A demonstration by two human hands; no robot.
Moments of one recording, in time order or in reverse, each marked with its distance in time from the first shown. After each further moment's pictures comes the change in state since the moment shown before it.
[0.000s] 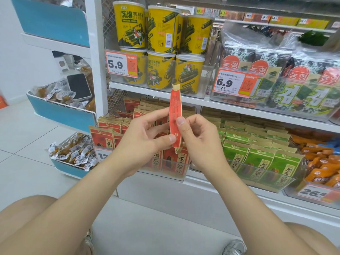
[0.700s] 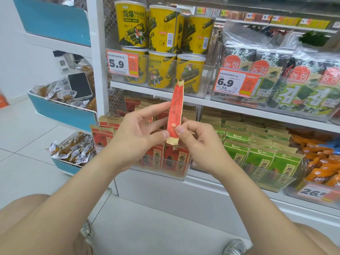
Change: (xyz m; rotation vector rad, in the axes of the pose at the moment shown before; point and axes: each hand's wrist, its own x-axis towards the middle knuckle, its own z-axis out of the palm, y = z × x) left_hand 0.001 0.003 -0.017 0.032 -0.044 0.075; right_hand 0.005 0.005 -0.010 -0.152 -0.229 -0.013
